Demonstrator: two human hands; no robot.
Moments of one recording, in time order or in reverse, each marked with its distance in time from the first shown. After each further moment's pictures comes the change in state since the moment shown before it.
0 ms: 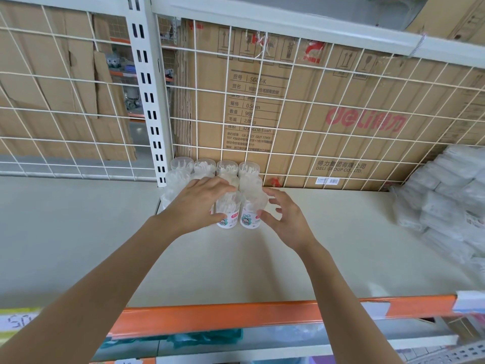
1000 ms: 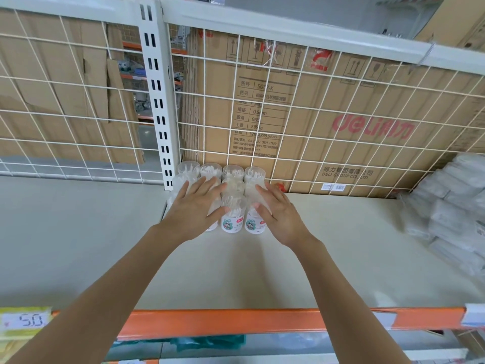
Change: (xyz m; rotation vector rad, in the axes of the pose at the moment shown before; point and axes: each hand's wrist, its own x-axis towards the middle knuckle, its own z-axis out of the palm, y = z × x) left_hand -0.013 -0.003 0.003 0.018 -0.059 -0.252; right_hand 0.019 -0.018 0.005 -0.366 -0.161 -0.048
